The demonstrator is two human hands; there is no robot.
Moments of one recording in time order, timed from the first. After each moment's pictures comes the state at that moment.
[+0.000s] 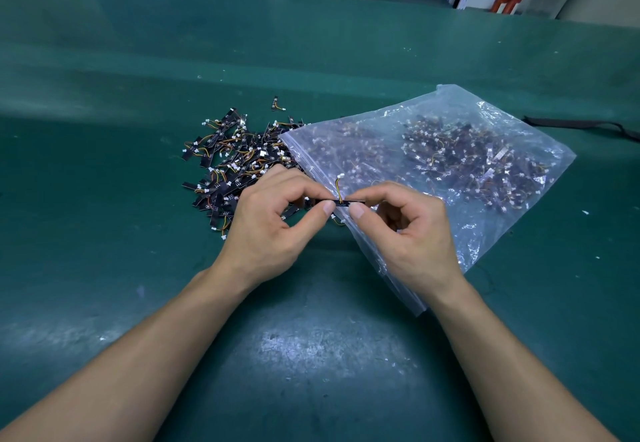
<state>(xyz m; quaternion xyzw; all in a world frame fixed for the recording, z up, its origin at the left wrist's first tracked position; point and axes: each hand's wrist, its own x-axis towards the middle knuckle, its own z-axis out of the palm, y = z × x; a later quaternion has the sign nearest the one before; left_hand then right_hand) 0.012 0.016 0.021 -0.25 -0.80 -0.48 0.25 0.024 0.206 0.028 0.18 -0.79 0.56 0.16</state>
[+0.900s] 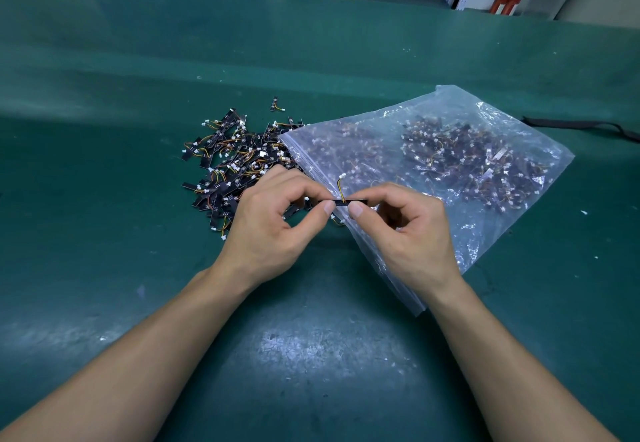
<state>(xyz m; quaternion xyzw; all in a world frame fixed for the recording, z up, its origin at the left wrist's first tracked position) 0.012 0.016 0.021 -0.25 -0.81 -0.47 0.25 0.024 0.205 0.029 0.16 -0.80 0.56 0.16</state>
